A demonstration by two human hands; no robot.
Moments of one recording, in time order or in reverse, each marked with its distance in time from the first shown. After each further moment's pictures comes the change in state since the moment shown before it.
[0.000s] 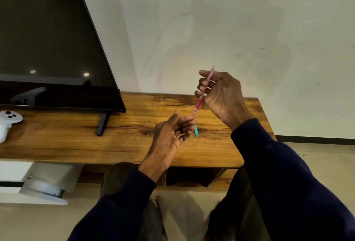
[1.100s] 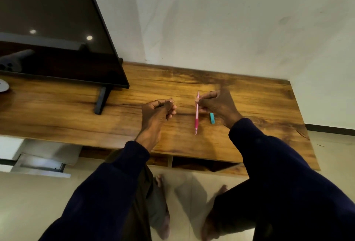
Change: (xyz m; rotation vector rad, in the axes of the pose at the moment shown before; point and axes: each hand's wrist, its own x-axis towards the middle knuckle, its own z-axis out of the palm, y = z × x) left_hand 0.092 -0.019 -0.085 0.286 0.426 0.000; right_hand 0.064 0.124 -0.080 -0.880 0.241 0.204
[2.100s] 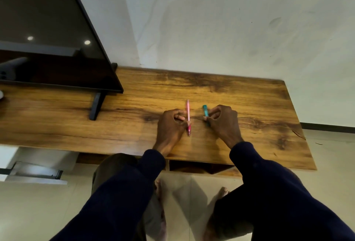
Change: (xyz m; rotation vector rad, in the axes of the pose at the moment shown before) left_hand 0.002 -0.039 0.035 0.587 -0.194 0.309; right_hand -0.018 0.051 -0.016 -0.477 0.219 -0.075
